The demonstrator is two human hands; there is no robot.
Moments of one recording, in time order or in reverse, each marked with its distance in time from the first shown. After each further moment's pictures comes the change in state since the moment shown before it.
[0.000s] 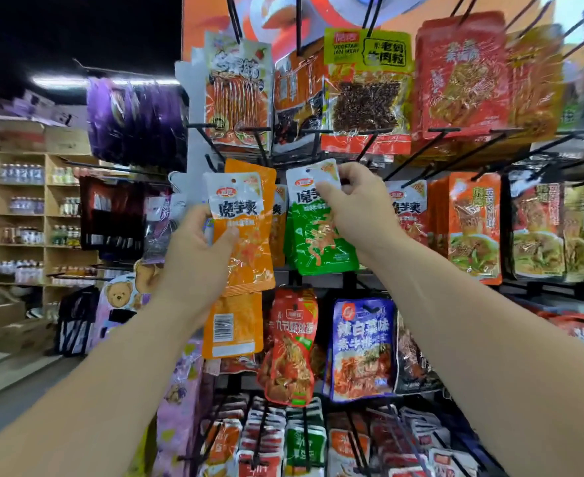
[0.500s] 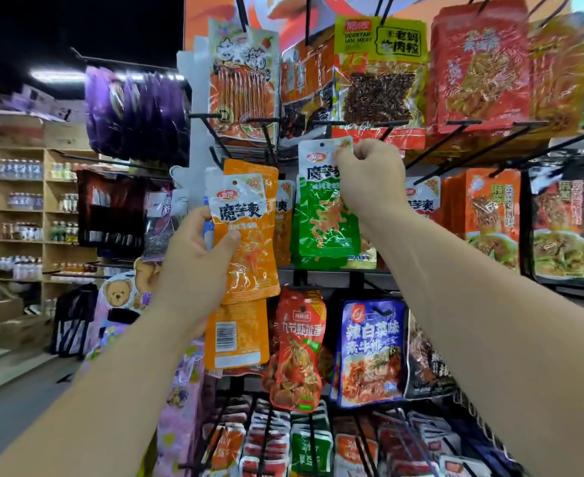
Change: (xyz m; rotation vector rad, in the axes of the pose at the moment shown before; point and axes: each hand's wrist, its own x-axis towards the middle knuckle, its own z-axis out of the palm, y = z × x) left_hand 0.000 -0.014 -0.010 -0.052 -0.004 -0.031; right_hand 0.029 -0.012 0.010 -0.111 0.211 -0.015
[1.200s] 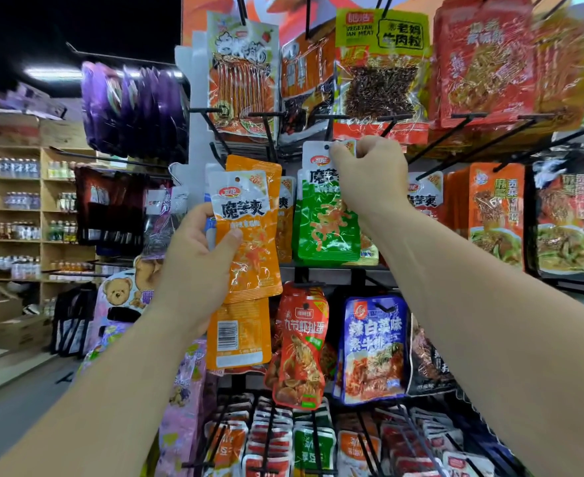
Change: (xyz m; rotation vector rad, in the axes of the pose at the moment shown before) left_hand -0.001 -0.003 -0.001 -0.036 -0.046 0.007; right_hand 0.001 0.004 0.002 -0.073 0.042 -0.035
